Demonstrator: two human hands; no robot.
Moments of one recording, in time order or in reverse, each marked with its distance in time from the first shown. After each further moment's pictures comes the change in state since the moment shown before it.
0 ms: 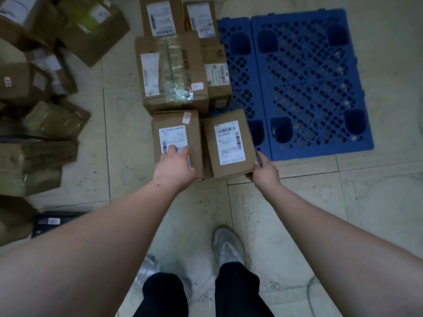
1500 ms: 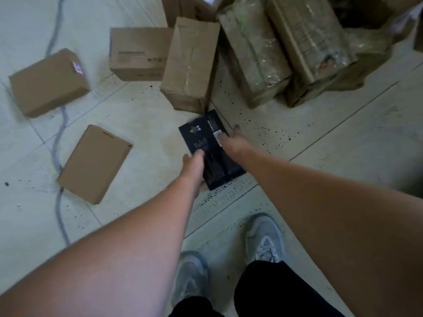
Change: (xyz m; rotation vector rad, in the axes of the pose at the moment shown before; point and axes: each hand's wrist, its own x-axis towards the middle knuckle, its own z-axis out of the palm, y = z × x) left_hand -0.031 -0.515 0.231 -2.150 0.288 -1.082; right_hand -0.156 0.003 0.678 -1.159 -0.731 -0.408
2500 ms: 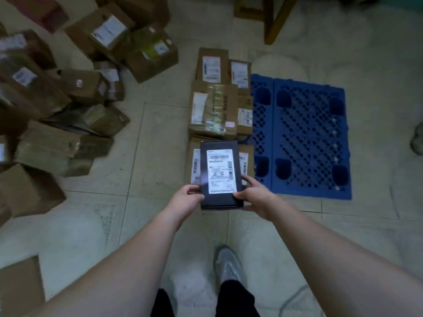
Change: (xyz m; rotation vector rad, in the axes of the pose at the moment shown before) left_hand -0.460 -0.169 0.275 1.052 -0.467 0.380; right_hand -0.470 0.415 -0.271 1.248 0.263 0.352
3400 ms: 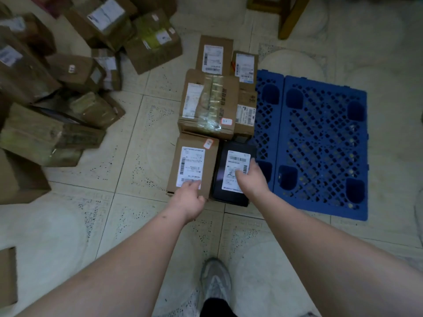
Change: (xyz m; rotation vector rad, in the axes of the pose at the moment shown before) left_hand 0.076 -0.014 0.061 0.752 0.027 0.186; right_hand 0.095 -0.017 -0.031 -0.511 0.266 -0.328
